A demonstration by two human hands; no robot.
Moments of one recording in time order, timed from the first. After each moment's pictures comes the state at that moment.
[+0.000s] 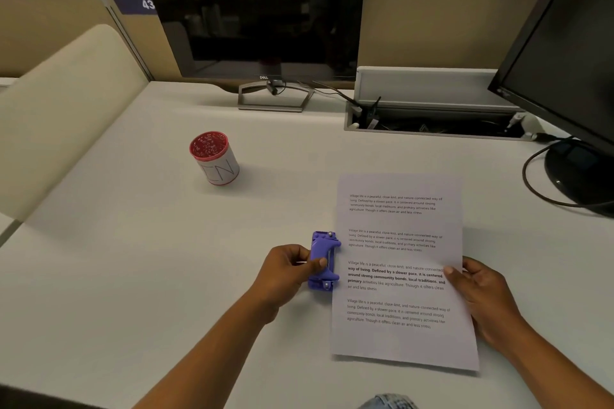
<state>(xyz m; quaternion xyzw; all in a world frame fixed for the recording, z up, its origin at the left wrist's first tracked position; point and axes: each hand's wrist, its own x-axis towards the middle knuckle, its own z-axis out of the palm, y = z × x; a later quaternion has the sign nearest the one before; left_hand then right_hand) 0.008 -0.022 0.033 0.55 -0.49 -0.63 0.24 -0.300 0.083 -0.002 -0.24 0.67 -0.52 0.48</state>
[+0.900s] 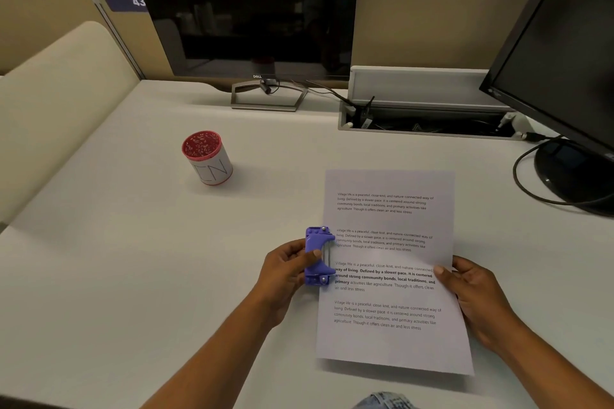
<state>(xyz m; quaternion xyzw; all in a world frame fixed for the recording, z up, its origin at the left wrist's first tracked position) -0.003 -0.020 0.021 0.50 -0.34 -0.73 0.32 -0.292 0.084 0.013 -0.24 0.65 -0.51 0.51</state>
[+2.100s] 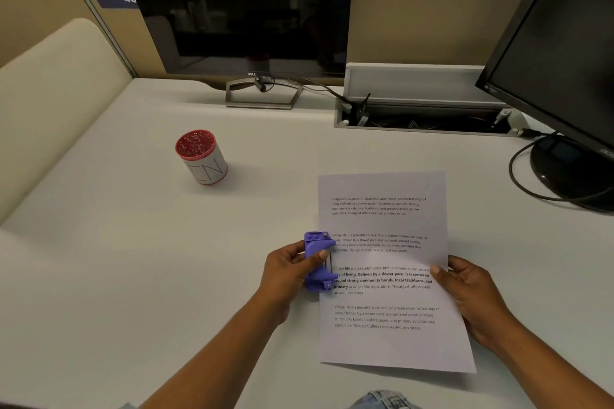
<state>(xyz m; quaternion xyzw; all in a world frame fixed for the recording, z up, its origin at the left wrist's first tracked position) -0.015 -0.019 0.013 0.51 -0.37 -0.70 0.32 -0.295 0.085 0.001 -0.23 0.65 -0.52 0.51</state>
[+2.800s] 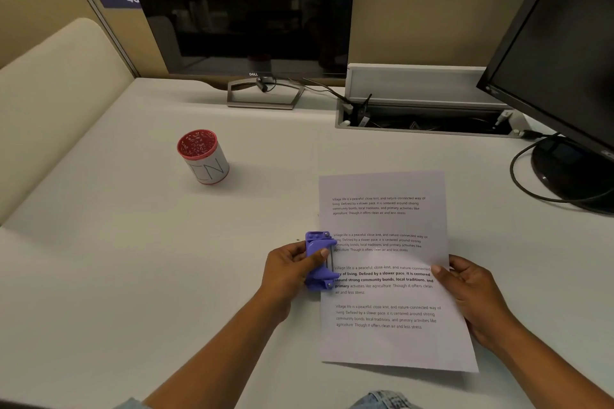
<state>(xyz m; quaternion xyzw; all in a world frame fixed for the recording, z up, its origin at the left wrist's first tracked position) -0.016 -0.021 0.010 0.52 -0.38 -0.69 0.33 -0.291 0.084 0.011 -0.24 0.67 -0.51 0.49</state>
